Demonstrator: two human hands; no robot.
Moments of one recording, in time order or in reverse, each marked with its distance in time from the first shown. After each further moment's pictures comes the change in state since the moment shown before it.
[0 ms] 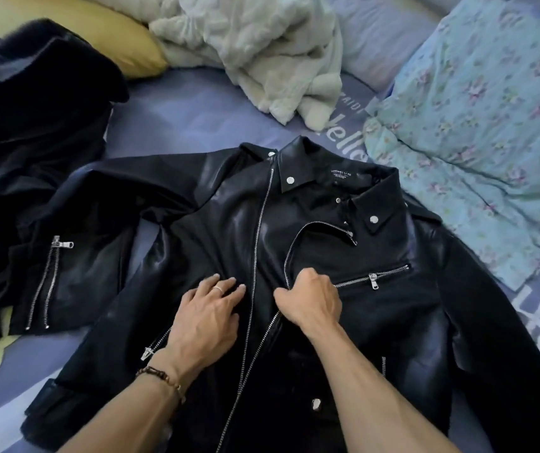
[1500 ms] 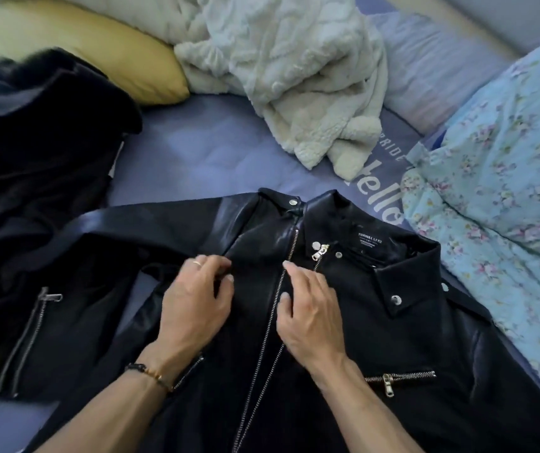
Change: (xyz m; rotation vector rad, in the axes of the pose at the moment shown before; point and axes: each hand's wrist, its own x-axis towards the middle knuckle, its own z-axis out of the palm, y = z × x) left_hand 0.122 -0.016 -0.059 -0.322 0.400 -0.309; right_hand 0.104 -0.032 -0.008 0.144 0.278 -0.663
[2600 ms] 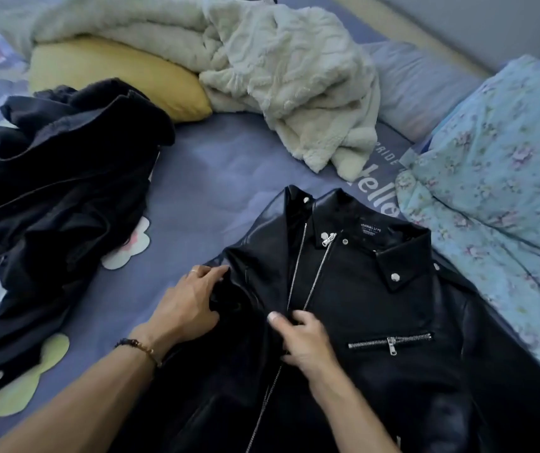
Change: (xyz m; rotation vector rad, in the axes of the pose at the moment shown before) left_hand -0.029 -0.043 -0.062 0.179 -0.559 -0.044; right_hand -0.073 -0.055 -0.010 0.768 -0.418 0.910
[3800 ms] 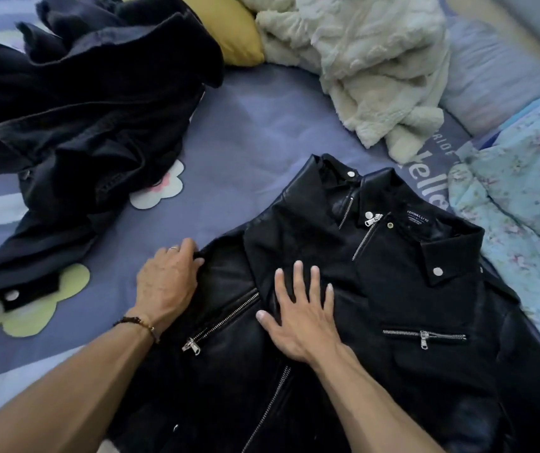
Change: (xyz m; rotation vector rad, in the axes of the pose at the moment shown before) left_hand -0.016 -0.085 0.057 0.112 0.386 -0.281; right_hand 0.024 0.021 0.043 -1.446 -0.063 -0.470
